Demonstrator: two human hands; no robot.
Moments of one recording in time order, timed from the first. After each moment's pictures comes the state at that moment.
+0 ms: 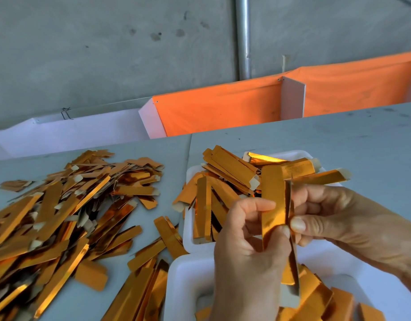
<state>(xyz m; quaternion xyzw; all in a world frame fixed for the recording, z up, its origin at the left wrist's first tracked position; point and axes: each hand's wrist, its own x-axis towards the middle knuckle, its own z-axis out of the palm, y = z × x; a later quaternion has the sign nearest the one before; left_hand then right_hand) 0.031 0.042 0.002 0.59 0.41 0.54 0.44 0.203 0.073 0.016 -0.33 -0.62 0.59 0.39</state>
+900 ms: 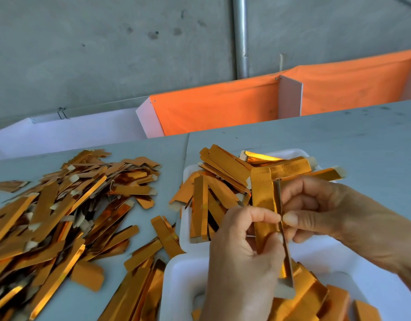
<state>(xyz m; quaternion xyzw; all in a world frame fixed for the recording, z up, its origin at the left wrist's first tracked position) 0.026 0.043 0.004 0.66 0.48 0.45 0.36 0.198 0.068 0.026 -0.41 -0.61 0.55 0.40</state>
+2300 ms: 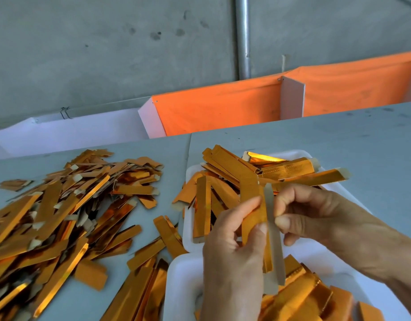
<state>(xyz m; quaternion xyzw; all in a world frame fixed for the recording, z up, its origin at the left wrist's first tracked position) 0.018 0.049 -0.006 0.60 0.48 0.50 0.41 0.178 0.066 0.019 -0.37 -0.64 0.51 0.43</state>
